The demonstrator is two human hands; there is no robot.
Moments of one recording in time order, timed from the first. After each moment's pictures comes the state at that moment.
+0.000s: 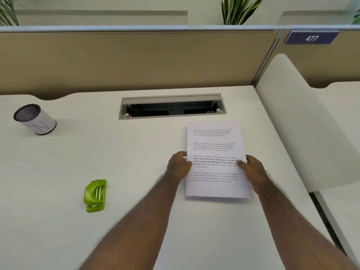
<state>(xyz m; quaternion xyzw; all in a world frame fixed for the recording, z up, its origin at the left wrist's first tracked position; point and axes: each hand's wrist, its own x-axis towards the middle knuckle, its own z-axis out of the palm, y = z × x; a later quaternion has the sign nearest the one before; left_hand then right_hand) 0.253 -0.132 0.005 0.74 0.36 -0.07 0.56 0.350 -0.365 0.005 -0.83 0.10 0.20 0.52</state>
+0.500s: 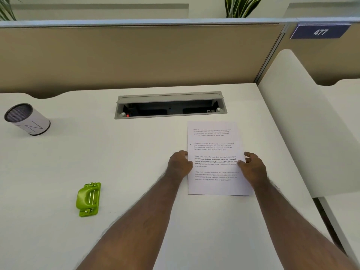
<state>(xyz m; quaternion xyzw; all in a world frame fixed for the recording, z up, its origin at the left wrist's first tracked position) 0.283 -0.133 -0.012 0.81 0.35 -0.10 0.47 0.377 -0.362 -0.011 -0.91 0.09 0.16 0.37</state>
